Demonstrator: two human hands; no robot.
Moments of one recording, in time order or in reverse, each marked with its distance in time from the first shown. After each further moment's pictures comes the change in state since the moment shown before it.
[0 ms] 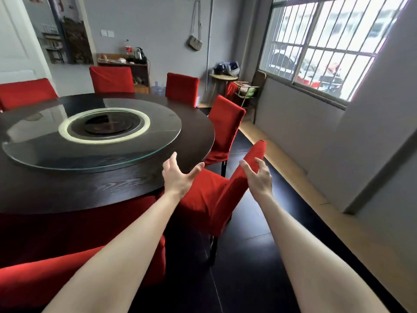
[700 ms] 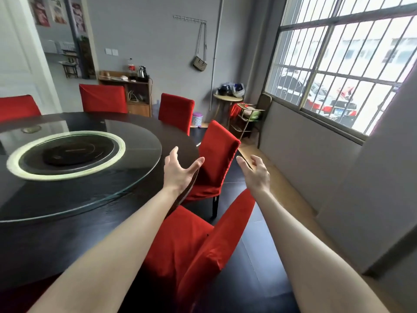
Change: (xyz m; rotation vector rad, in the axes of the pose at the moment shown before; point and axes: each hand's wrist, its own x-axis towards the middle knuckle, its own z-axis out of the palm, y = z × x) left_hand 0.259 0.089 0.220 -0.113 0.038 0.070; right_hand 0.353 -0.014 -0.024 0.013 -0.035 -0.107
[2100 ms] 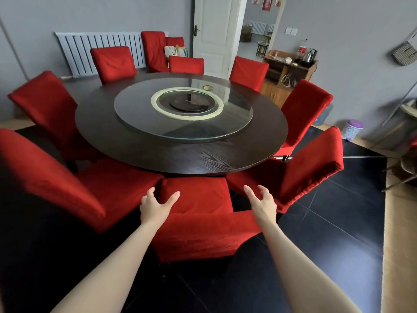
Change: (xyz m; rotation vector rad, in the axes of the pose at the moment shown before) left_hand -0.097 -0.079 0.235 0.262 0.915 -0.768; right_hand 0.244 0.203 0.000 -0.046 -0.903 -0.137
